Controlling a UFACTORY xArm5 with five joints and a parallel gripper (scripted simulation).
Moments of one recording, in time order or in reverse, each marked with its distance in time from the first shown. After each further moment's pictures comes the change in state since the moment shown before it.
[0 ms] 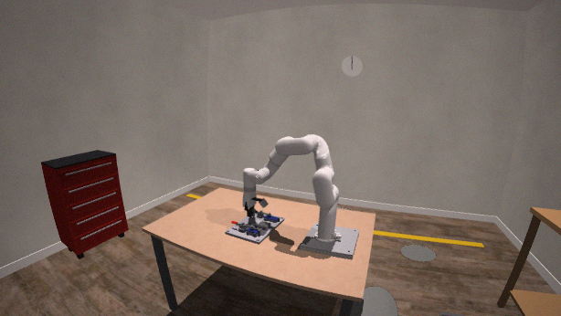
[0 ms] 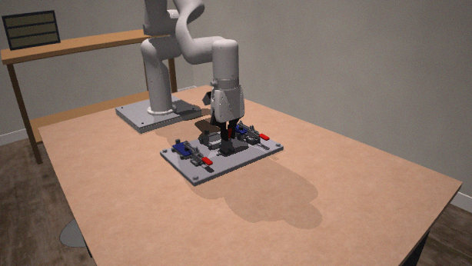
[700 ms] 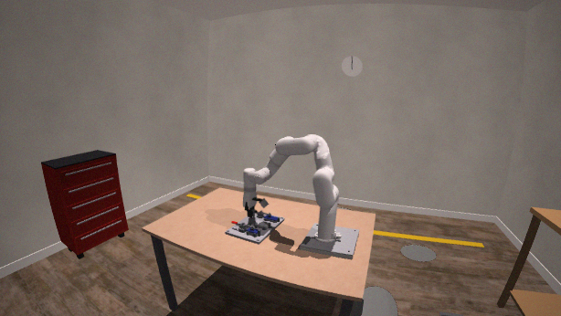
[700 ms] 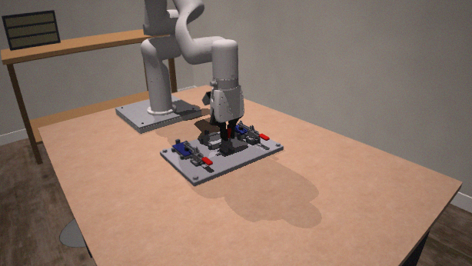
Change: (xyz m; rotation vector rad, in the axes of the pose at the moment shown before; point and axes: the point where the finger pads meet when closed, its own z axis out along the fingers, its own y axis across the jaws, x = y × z) arm 0.002 0.000 0.000 0.000 0.001 0.000
